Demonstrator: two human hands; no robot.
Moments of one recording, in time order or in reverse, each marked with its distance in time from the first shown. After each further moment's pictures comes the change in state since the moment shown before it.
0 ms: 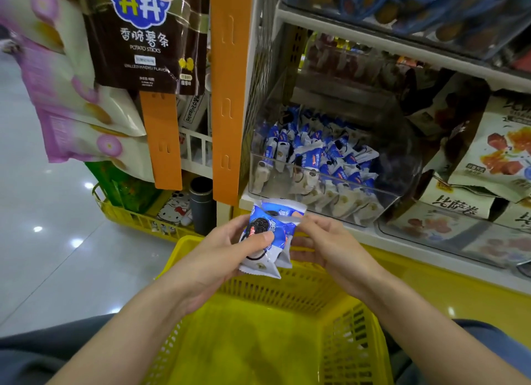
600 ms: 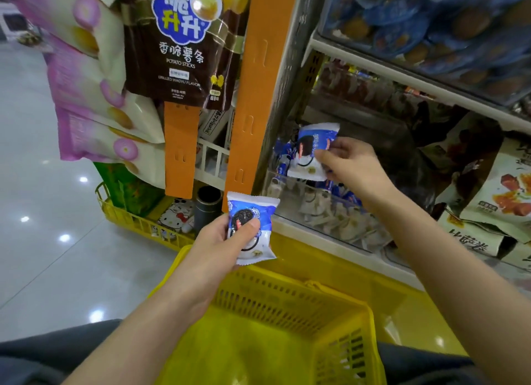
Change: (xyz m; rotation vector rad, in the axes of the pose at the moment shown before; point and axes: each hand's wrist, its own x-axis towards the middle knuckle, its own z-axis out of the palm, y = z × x) left_hand 0.003 0.009 -0.016 -0.112 0.240 0.097; right_hand 0.081 -0.099 -0.022 -0.582 0.404 -0.350
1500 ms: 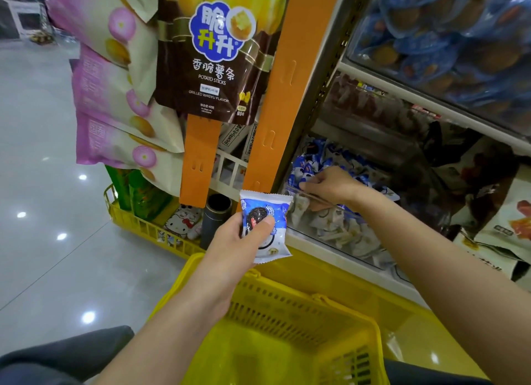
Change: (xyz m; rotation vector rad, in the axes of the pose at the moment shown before) left_hand 0.004 0.016 0.000 -0.089 0.073 0.018; right_hand 0.032 -0.002 0.035 -0.491 -0.366 0.243
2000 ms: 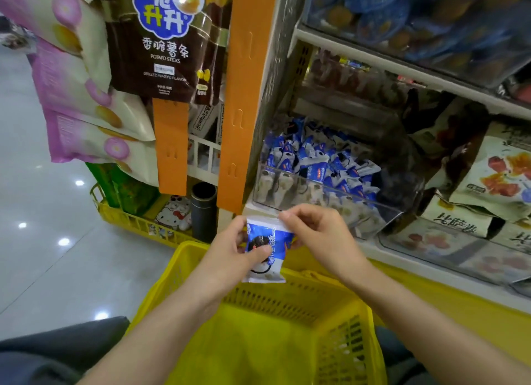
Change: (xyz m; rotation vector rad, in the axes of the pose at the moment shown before) left_hand -0.006 -0.035 0.014 0.212 -0.127 0.030; right_hand -0.111 0.045 0.065 0.562 0.122 -0.383
